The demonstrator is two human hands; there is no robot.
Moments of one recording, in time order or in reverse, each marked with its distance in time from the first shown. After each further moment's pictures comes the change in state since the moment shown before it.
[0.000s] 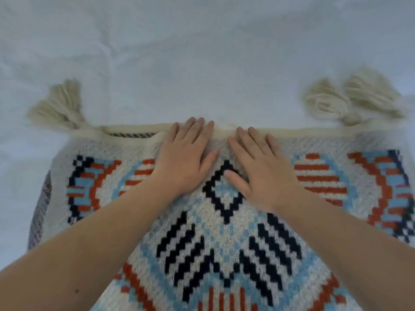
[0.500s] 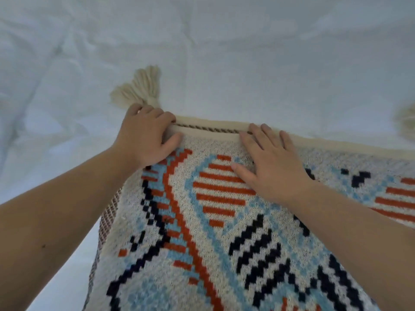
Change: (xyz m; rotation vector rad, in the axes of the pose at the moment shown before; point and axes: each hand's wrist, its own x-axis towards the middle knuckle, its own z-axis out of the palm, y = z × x) left_hand -0.069 -0.212 -0.030 0.120 0.129 -0.117; right_hand 0.076 -0.114 -0.009 -0.081 -0.072 -0.054
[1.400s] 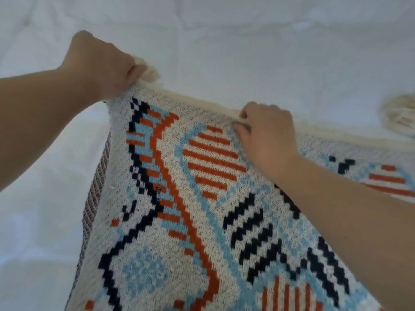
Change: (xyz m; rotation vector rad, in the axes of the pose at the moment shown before) left_hand 0.063 -0.075 -0.028 0.594 -0.018 0.112; right_hand 0.023 -0.016 -0.019 0.107 0.361 0.156
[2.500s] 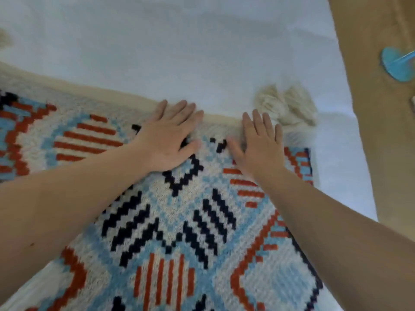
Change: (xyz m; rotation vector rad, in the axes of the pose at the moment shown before) left_hand 0.027 0.300 -0.143 -0.831 -0.055 0.252; right_hand -0.096 0.196 -0.041 -0.308 -0.322 0.317
